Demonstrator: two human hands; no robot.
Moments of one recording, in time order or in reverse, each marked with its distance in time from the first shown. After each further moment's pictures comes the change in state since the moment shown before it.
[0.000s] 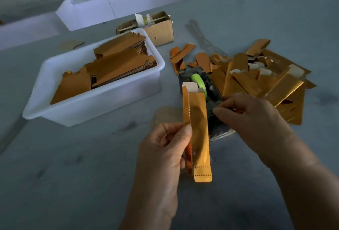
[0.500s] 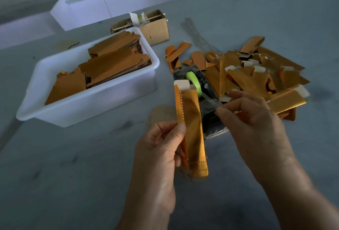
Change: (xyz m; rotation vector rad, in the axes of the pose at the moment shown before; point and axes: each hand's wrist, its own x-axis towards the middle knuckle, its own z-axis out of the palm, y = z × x) left_hand 0.000 -0.004 0.003 -0.029 0.013 -0.017; right_hand -0.023 0.004 0.009 0.128 0.223 0.047
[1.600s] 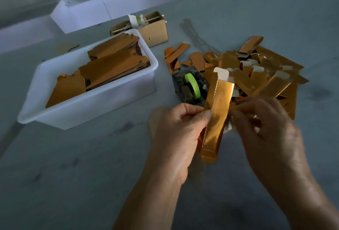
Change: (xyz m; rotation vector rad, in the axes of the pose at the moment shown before) left_hand 0.017 0.016 0.028 0.256 -0.255 -0.046; right_hand -0.008 0.007 -0.013 -0.219 0.091 -0.194
